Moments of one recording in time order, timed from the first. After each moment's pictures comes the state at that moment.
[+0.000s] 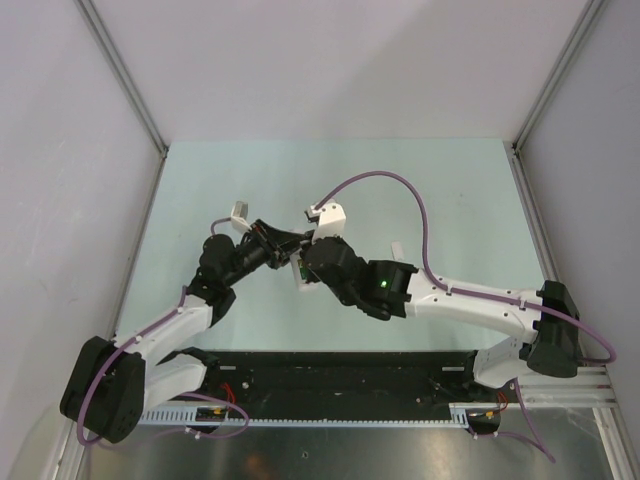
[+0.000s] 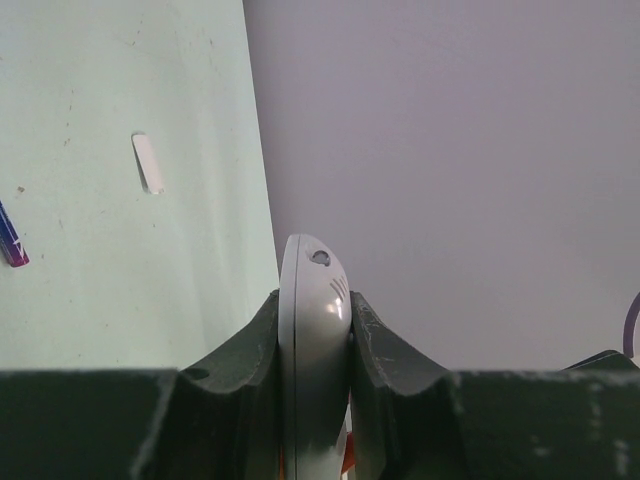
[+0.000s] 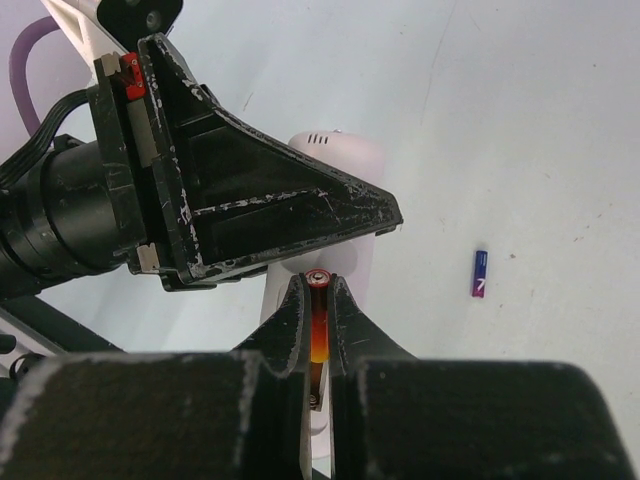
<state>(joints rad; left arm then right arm) -0.41 1.07 0.41 0.60 0.45 -1.35 1.24 1.46 1.27 -0.28 0.64 0.54</state>
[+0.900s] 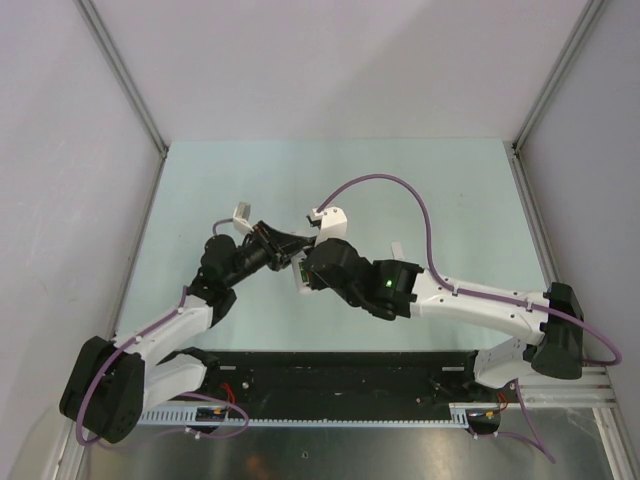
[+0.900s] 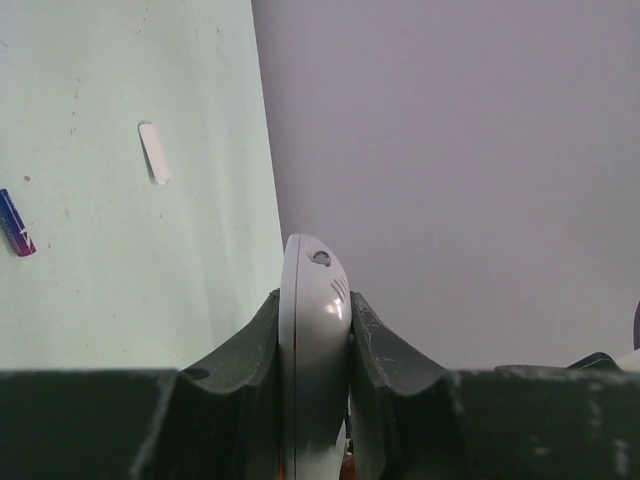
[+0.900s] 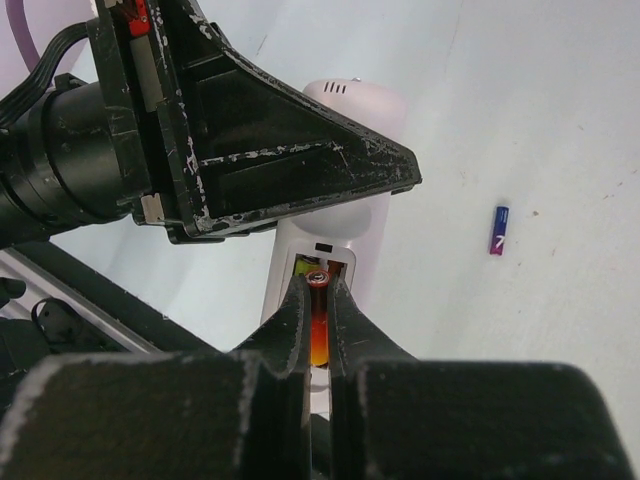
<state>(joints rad) -0.42 1.06 0.41 0.59 0.45 -1.33 1.24 1.44 1.27 -0.38 0.54 0.60</state>
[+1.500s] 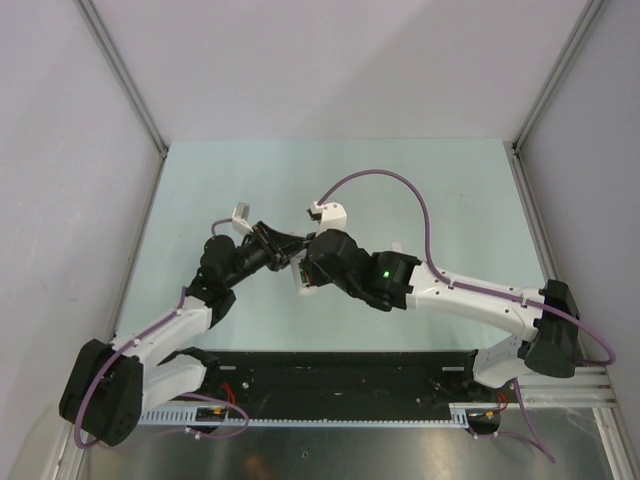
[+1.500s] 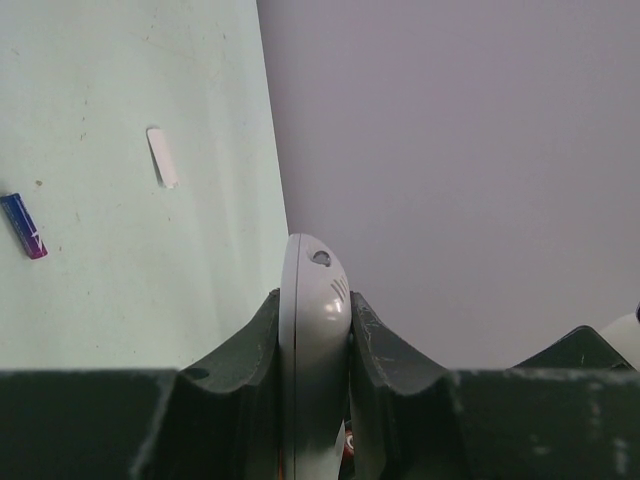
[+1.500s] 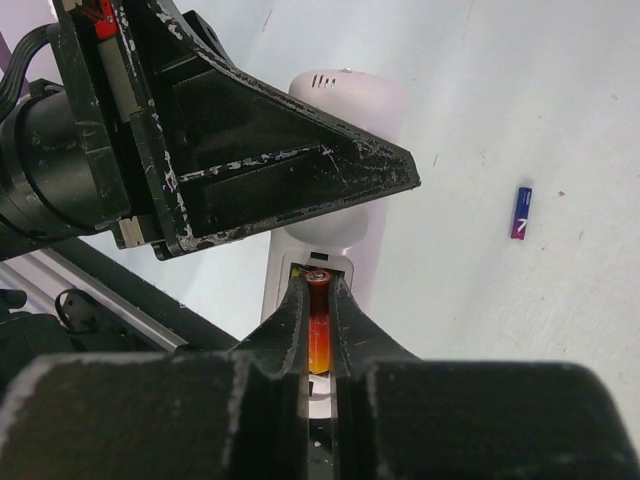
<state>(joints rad) -0.42 1.05 0.41 0.56 0.44 -1.31 1.19 1.47 1.30 -0.43 0.44 0.65</state>
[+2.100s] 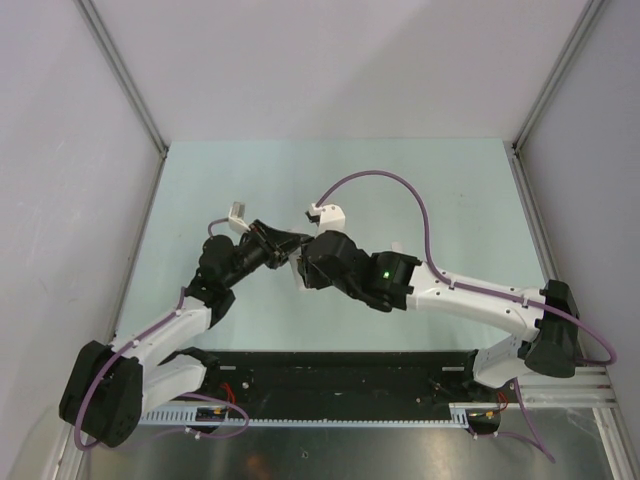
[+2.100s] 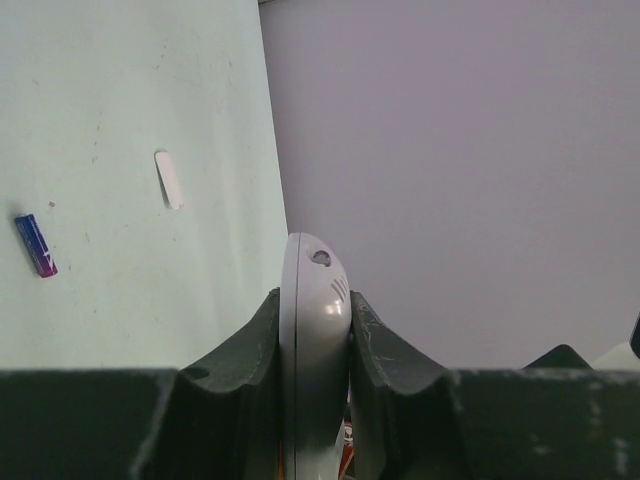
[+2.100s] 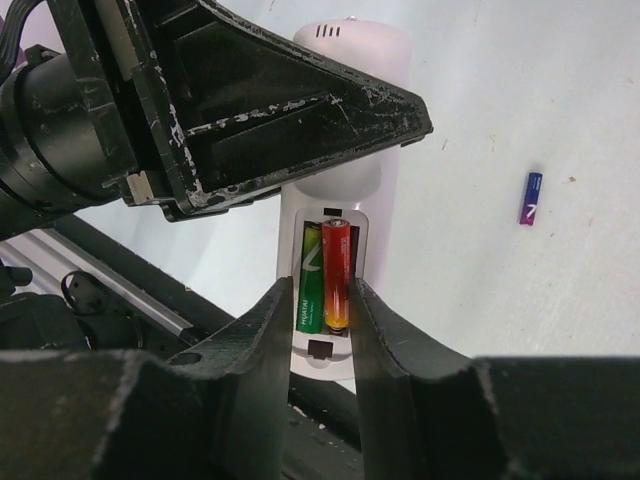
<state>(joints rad) -0.42 1.04 0.41 0.57 0.40 -1.31 1.20 1.47 1.32 -0.47 0.42 0.67</state>
